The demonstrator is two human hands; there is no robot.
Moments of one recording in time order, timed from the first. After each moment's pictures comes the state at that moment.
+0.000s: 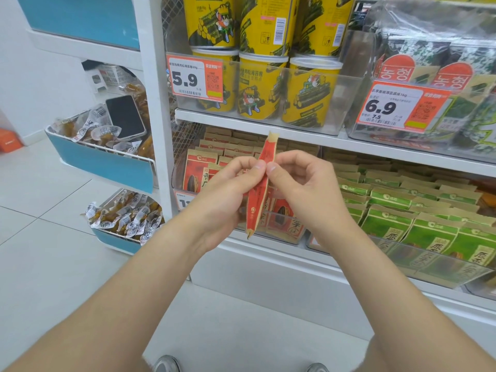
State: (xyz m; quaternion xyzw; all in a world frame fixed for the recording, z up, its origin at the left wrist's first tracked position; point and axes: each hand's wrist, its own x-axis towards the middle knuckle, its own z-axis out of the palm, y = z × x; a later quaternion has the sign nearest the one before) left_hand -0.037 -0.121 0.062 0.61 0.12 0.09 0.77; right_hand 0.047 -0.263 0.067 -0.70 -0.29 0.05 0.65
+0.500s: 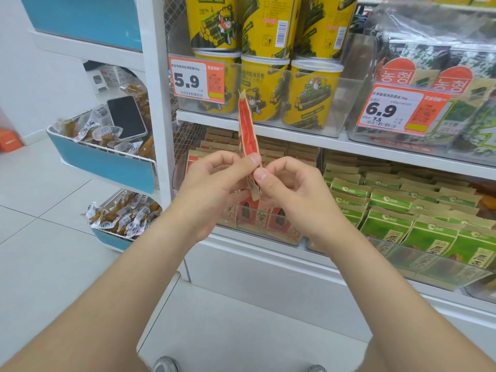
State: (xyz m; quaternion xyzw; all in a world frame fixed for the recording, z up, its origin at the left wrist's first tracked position) left_hand -0.045 -0.107 0.074 0.62 0.11 0.19 0.75; right_hand 0.043 -0.262 0.066 -0.69 -0.33 0.13 0.63
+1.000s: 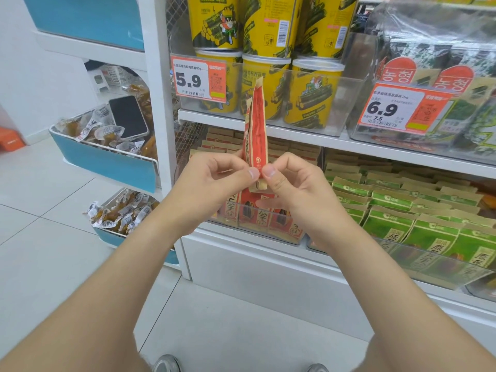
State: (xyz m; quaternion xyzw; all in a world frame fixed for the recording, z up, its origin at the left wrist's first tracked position) left_hand -0.058 -0.090 0.078 0.76 0.04 0.19 0.62; right_hand 0.045 -0.263 0.064 -0.66 -0.34 0.17 0.65
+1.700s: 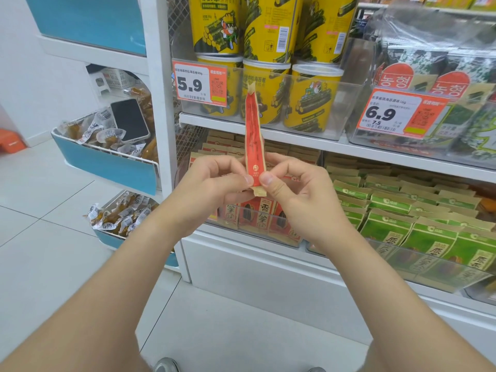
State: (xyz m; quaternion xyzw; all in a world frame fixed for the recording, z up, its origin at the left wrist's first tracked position) left_hand -0.050 -0.082 0.072 0.71 0.02 0.12 0.70; right_hand 0.046 -0.263 0.061 -0.70 -0.38 0.05 0.60
